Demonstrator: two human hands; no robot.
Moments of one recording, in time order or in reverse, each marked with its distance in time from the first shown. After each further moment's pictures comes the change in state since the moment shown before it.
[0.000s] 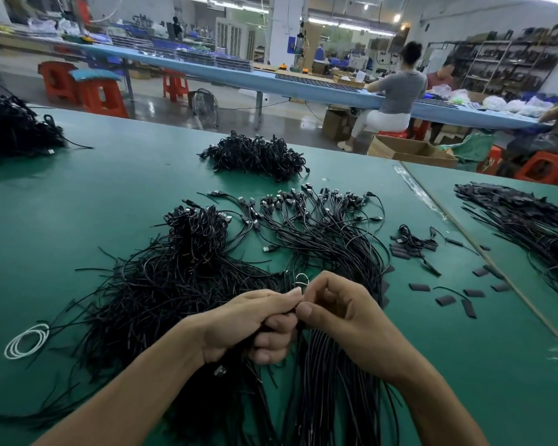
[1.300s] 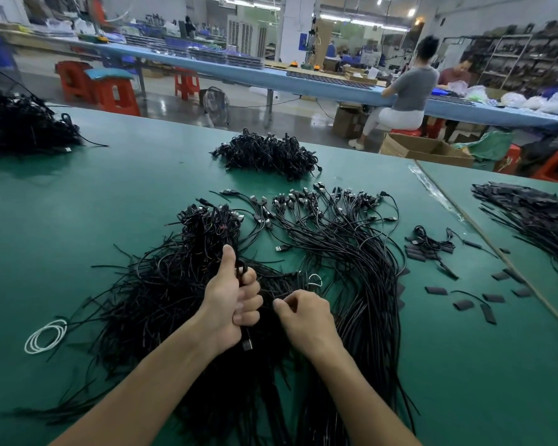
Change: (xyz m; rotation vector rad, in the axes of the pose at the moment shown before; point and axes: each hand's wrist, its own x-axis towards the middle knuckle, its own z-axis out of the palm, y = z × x) left_hand 0.012 -0.013 -0.037 -0.550 0.786 0.200; right_hand 0.061 0.066 0.066 -0.560 0.274 0.446
